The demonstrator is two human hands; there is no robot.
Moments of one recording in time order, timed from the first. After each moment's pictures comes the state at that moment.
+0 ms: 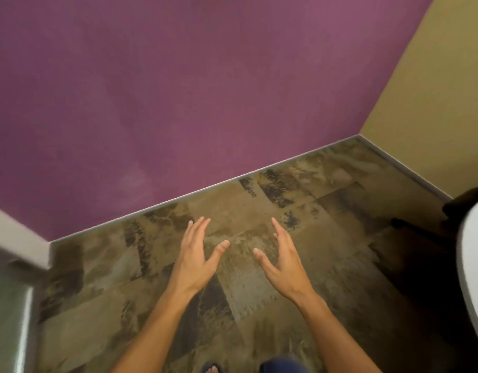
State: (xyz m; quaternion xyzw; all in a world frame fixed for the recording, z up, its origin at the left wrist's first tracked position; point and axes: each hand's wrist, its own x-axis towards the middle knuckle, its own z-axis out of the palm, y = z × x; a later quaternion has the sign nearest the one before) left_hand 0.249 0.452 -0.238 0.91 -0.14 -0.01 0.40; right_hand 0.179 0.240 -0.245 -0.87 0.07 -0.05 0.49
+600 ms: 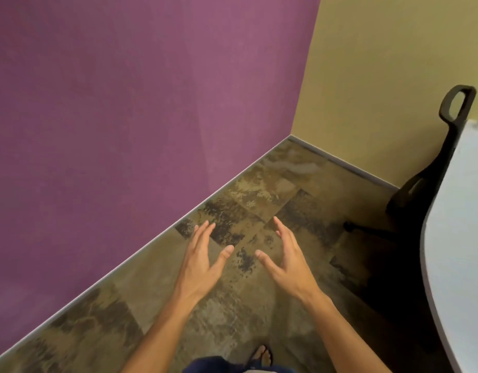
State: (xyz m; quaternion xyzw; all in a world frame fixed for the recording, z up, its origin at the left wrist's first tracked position) left_hand 0.545 0.086 -0.246 0.86 -0.29 -0.11 0.39; right_hand 0.414 -0.094 -0.248 -0.85 0.20 -0.15 0.47
